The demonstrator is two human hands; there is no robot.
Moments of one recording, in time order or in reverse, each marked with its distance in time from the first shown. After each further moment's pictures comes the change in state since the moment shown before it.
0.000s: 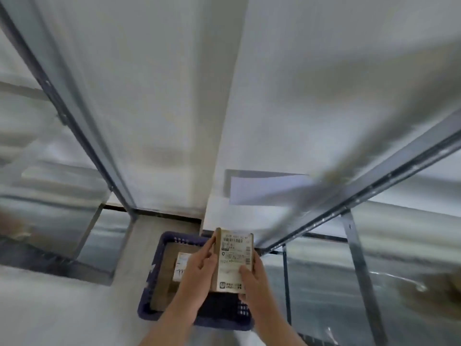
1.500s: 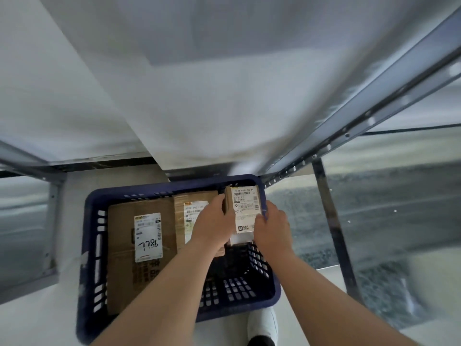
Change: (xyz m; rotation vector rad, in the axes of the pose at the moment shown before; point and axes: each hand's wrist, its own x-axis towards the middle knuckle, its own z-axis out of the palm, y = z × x) left_hand 0.284 -0.281 0.081 0.826 -0.233 -0.135; right_hand 0.305 0.250 -0.053 -0.567 0.337 0.110
